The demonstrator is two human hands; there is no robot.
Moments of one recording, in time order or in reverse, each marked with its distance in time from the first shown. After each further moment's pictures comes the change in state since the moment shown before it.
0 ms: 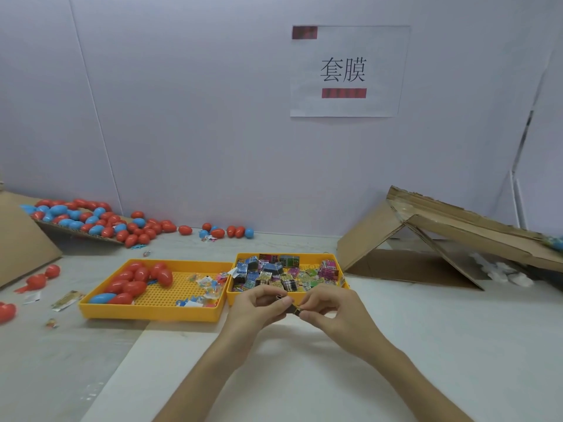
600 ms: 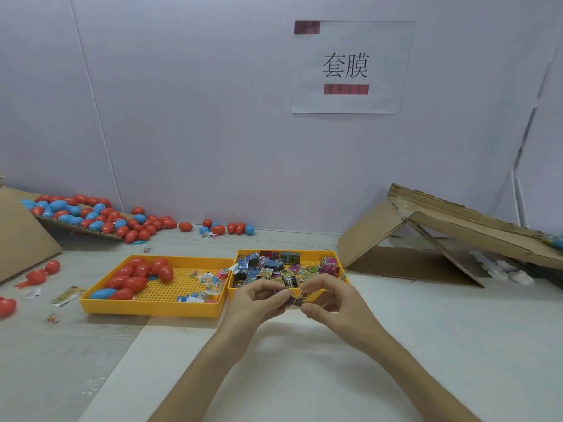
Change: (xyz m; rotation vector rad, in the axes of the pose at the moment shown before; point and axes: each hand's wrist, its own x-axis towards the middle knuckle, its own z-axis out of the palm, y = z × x) left_hand 0.000 0.003 -0.003 -0.028 -0.002 -0.006; right_hand -0.001 -0.002 -0.003 0.105 -0.034 0.139
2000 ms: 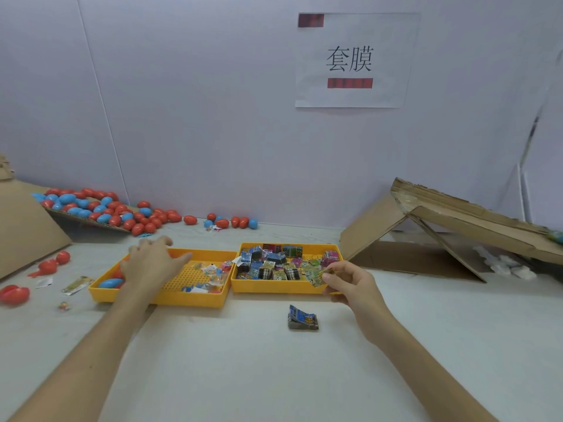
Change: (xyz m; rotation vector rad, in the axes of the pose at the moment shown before) left_hand 0.050 0.061 -0.155 1.446 0.613 -0.198; right_hand 0.012 0.009 -0.010 0.364 0.252 0.311
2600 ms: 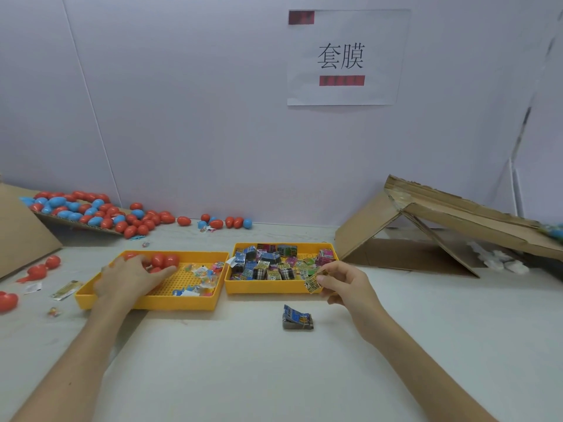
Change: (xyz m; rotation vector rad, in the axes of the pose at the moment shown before) left_hand 0.016 -0.036 0.017 0.075 -0.090 -0.084; right_hand 0.000 -0.001 -0.002 -0.045 -0.026 0.004
